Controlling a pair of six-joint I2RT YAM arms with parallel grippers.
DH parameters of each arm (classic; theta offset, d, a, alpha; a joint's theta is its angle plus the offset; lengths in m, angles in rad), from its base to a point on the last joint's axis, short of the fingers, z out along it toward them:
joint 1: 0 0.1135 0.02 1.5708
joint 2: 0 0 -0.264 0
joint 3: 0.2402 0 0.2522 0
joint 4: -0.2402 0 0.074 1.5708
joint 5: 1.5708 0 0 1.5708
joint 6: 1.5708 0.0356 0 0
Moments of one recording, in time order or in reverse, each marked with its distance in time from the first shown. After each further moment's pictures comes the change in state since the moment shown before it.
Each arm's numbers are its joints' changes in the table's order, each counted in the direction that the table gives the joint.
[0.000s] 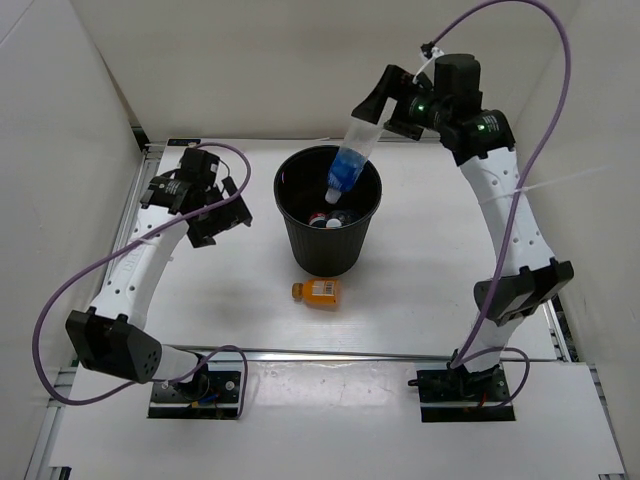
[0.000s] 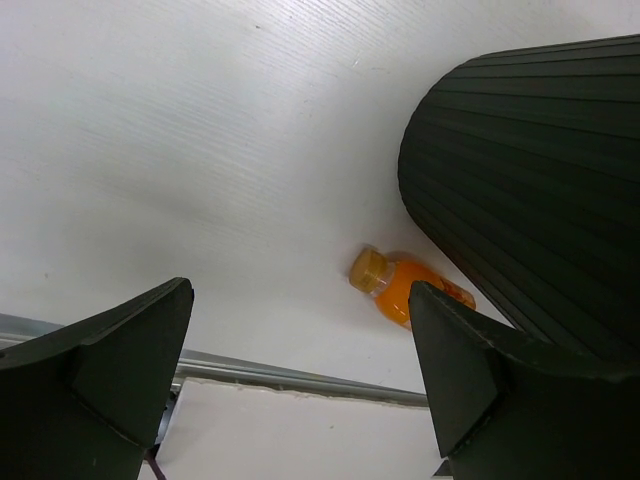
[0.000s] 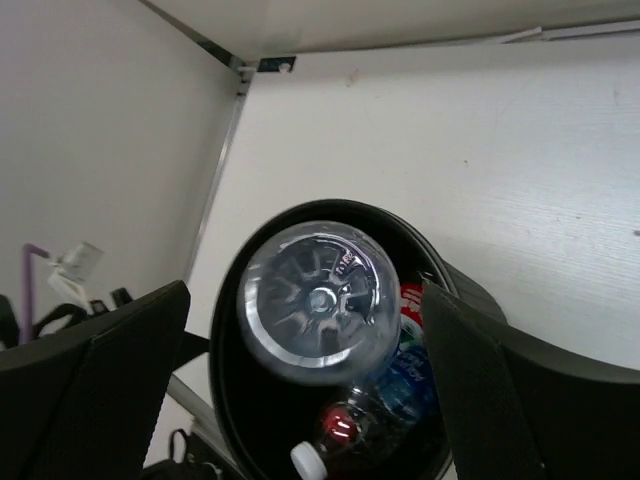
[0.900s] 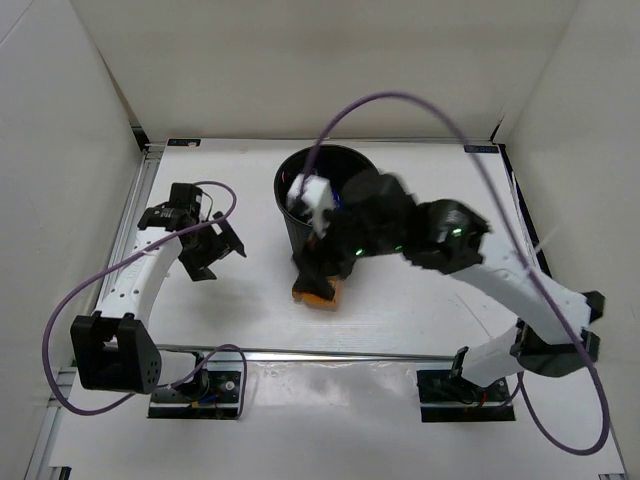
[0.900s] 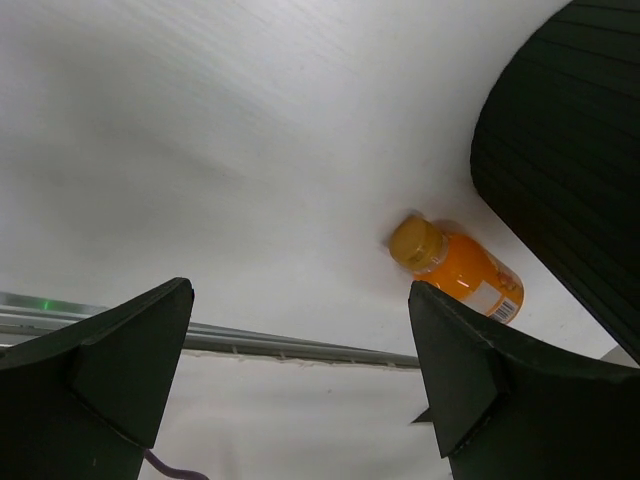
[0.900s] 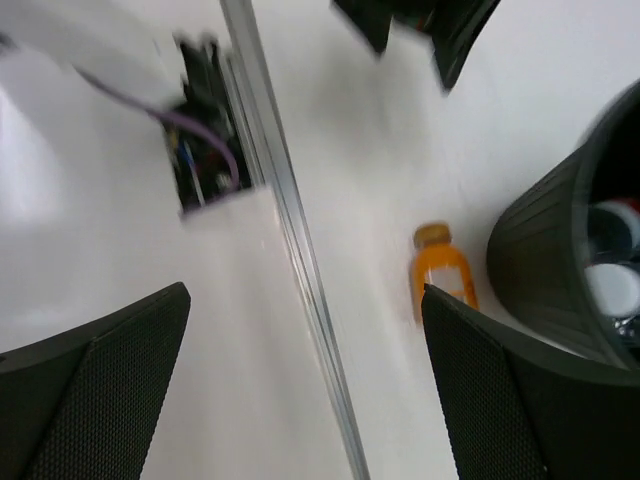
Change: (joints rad) left arm 0.146 0.080 -0.349 0.126 0.209 0.006; right arm 0.788 0.321 -0.276 -0.220 0.078 -0.546
